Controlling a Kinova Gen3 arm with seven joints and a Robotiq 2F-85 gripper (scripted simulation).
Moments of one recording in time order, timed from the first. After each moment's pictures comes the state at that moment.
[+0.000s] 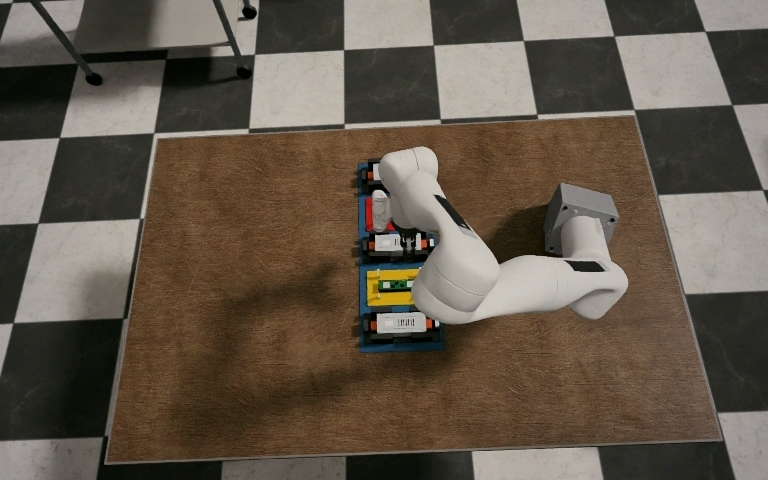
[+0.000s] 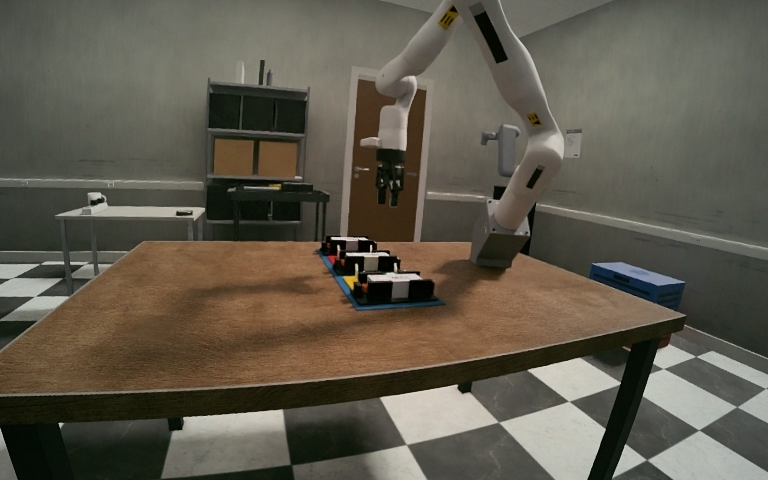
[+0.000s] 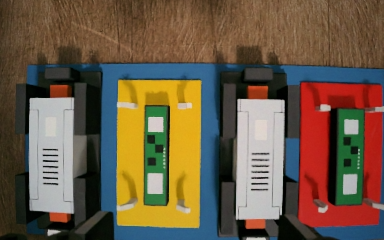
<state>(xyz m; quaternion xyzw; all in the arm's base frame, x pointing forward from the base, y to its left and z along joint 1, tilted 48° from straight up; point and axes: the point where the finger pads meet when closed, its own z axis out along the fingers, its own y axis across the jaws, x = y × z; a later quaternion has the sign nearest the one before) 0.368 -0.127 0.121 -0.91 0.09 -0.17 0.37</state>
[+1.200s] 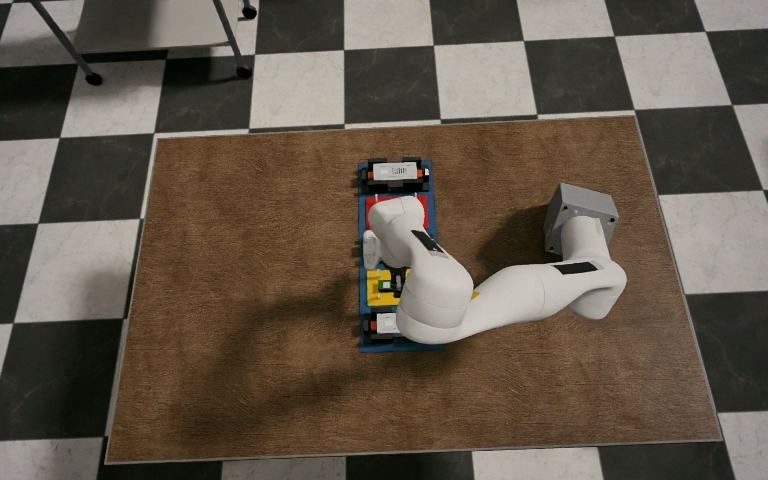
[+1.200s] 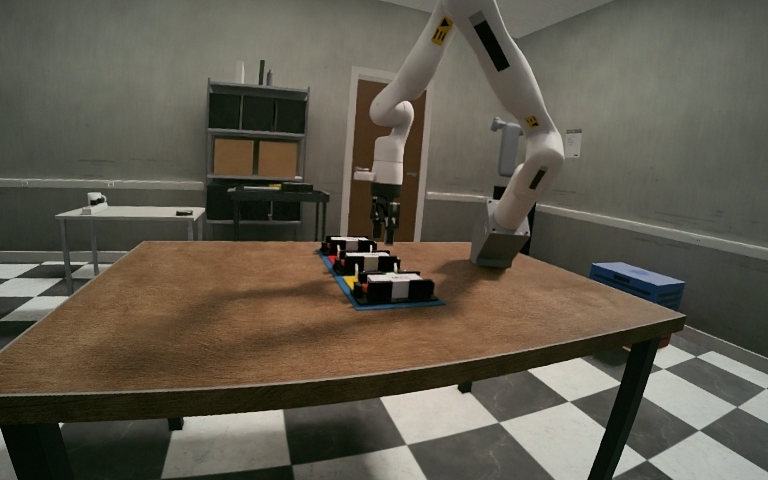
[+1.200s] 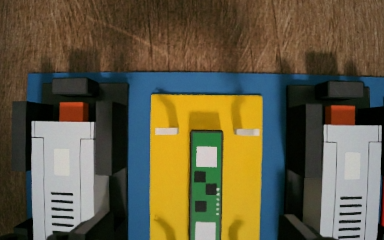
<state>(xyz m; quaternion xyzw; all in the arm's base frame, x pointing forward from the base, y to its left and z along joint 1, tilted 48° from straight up) 0.425 -0.042 0.107 -0.91 0.09 -0.17 0.37</state>
